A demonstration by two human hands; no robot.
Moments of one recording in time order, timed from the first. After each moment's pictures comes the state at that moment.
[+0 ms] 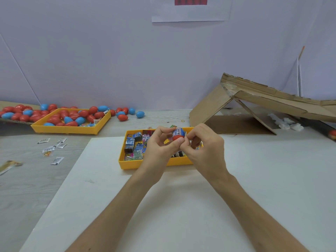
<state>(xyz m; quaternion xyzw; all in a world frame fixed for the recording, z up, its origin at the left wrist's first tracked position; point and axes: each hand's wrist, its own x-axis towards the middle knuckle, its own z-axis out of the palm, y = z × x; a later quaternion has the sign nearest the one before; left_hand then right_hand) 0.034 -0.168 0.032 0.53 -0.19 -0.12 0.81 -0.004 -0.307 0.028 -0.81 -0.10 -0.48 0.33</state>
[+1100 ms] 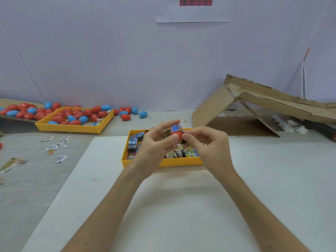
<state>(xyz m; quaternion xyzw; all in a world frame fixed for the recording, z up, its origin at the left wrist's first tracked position) 0.051 -0.146 0.042 0.52 -0.26 -0.18 0.79 -0.012 -0.307 0.042 -0.74 -0.11 -0.33 0.57</state>
